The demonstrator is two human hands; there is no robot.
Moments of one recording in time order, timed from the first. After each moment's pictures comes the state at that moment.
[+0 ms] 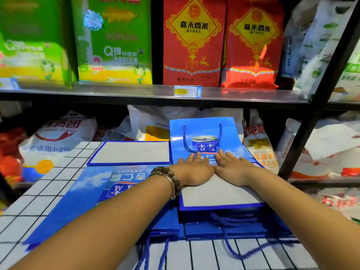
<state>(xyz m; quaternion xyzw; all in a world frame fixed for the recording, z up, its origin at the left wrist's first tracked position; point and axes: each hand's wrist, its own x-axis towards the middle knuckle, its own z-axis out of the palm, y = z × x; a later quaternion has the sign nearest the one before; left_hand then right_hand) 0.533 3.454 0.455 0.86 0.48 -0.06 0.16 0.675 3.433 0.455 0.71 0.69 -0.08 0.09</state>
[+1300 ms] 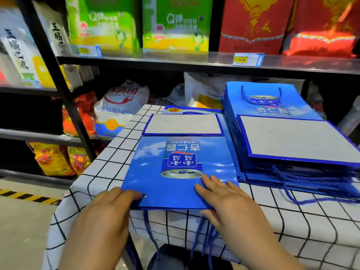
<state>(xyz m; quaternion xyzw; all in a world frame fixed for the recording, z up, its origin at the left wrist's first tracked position) 0.268 3.213 0.421 0.74 0.64 0.21 -0.02 0.494 3.243 0.417 0.52 0.85 0.05 -0.13</state>
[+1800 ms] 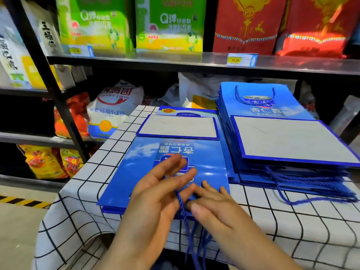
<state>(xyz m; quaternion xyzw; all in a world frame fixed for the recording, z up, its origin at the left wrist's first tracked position) 0.357 3.232 0.465 0.26 0.36 0.61 0.65 0.494 3.232 0.433 0.50 0.78 -0.27 -0.24</state>
